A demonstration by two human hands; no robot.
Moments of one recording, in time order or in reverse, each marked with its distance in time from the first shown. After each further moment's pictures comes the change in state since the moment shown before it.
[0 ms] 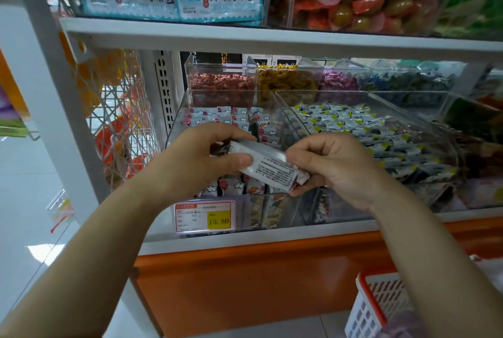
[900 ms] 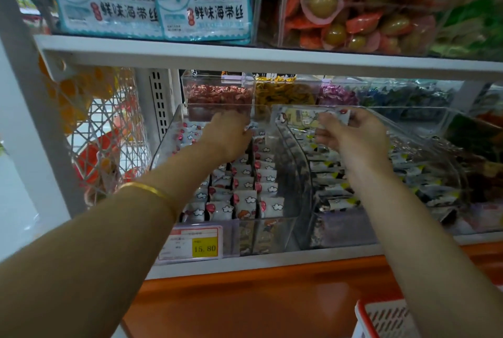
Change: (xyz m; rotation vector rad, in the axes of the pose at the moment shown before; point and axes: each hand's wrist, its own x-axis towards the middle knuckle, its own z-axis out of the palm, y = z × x) left_hand 0.126 -0.028 0.025 0.749 0.088 -0.042; right_hand 0.050 -0.008 -0.035 0.030 0.680 -0.120
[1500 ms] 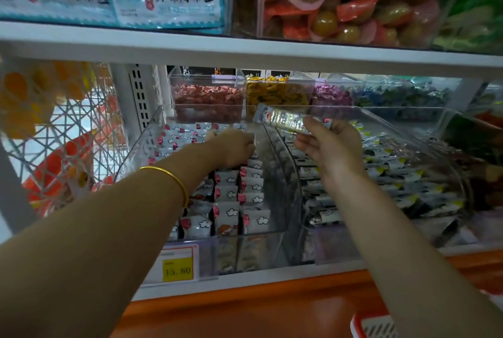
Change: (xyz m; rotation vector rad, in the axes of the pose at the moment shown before) left_hand 0.044 -0.004 0.044 0.030 -0.242 0.101; right_hand 0.026 0.028 0.014 0.226 0.022 0.151
